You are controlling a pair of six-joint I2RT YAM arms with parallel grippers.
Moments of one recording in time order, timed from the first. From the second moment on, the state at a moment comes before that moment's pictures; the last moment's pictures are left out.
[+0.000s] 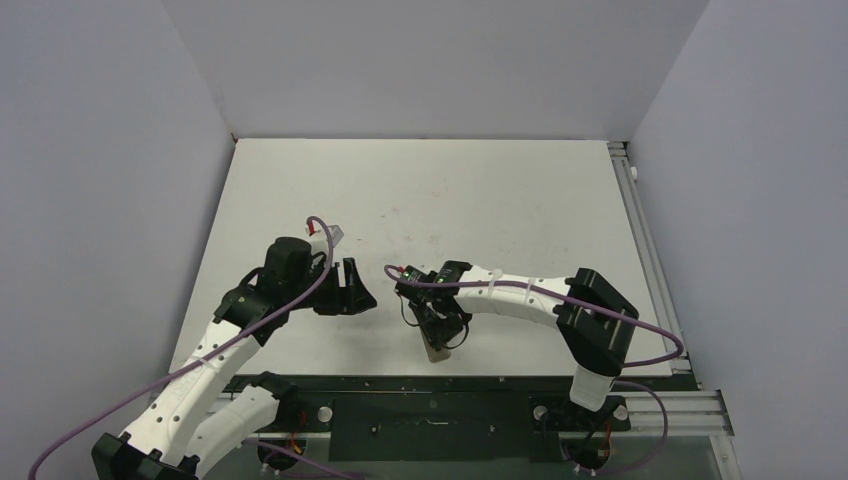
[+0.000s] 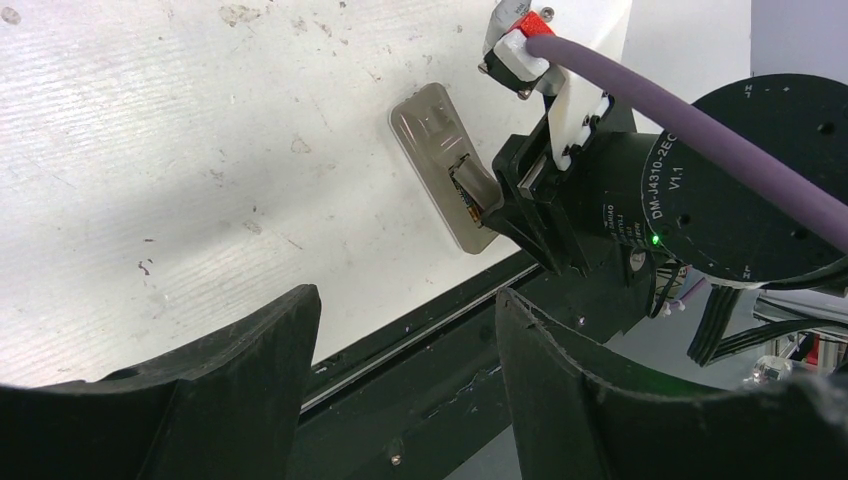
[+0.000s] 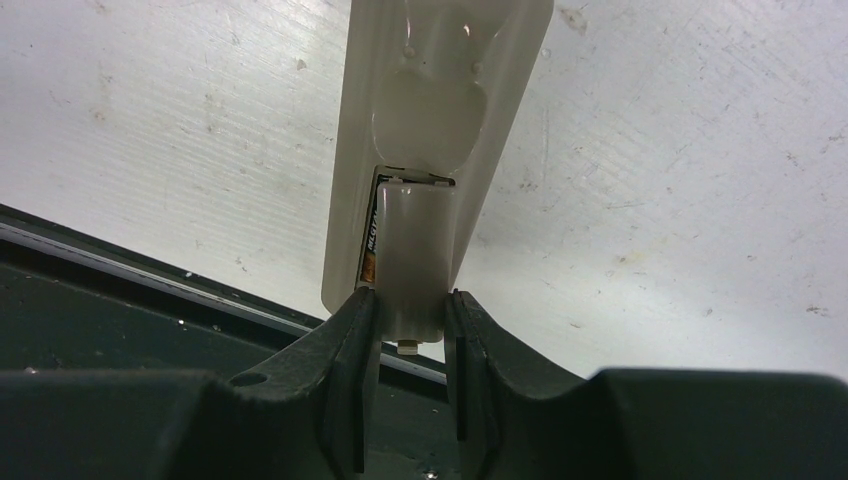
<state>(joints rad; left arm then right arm) -0.44 0.83 0.77 -0.69 0.34 -0.52 1.07 1.76 1.21 -0.86 0.06 0.57</state>
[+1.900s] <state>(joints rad) -0.44 0.83 0.77 -0.68 0.34 -0.52 1.09 1.84 1.32 -0.96 0.09 0.60</state>
